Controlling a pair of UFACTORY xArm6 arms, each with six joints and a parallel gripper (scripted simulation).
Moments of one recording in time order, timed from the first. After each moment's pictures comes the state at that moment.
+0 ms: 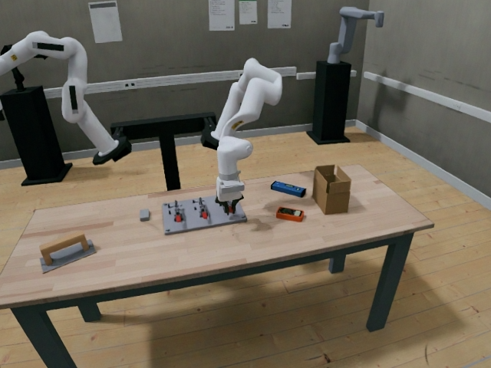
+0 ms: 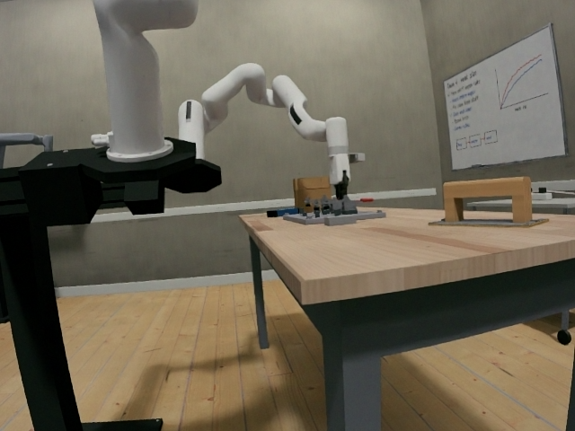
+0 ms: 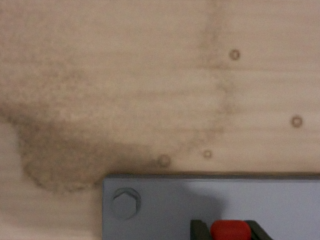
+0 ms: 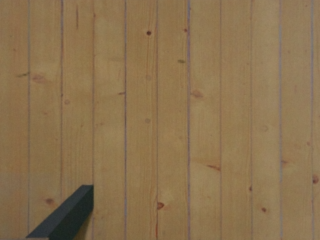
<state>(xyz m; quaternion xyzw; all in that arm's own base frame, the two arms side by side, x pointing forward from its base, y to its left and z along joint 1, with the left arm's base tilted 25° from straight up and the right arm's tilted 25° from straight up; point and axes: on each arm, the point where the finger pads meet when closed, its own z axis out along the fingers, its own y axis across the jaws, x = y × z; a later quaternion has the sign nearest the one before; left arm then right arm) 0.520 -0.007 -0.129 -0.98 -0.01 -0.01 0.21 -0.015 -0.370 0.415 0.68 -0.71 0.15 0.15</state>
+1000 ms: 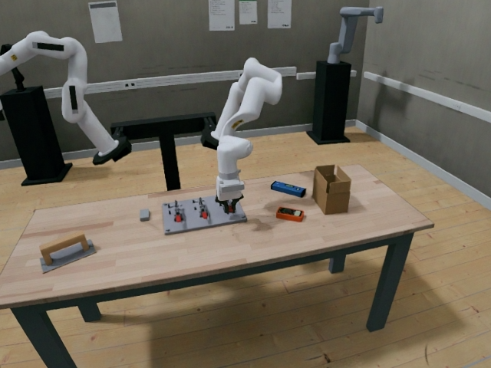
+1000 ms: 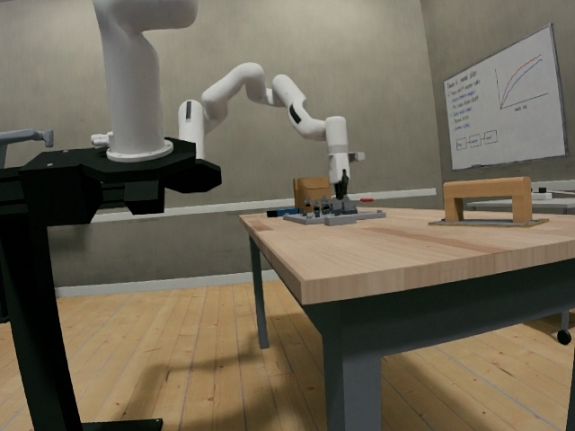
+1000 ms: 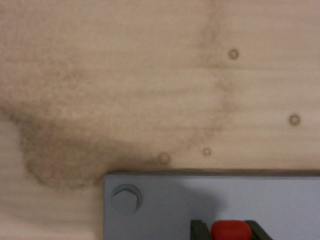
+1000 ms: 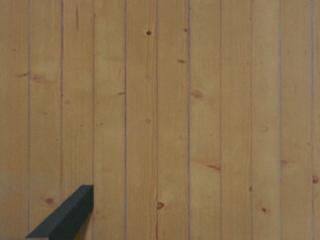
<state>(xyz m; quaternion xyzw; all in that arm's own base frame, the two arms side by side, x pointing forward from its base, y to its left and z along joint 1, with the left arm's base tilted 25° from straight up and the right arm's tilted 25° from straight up) 0.519 -0.008 -0.127 -0.98 -0.01 -0.01 0.21 -0.015 -0.370 0.415 0.68 -0.71 0.15 0.15</state>
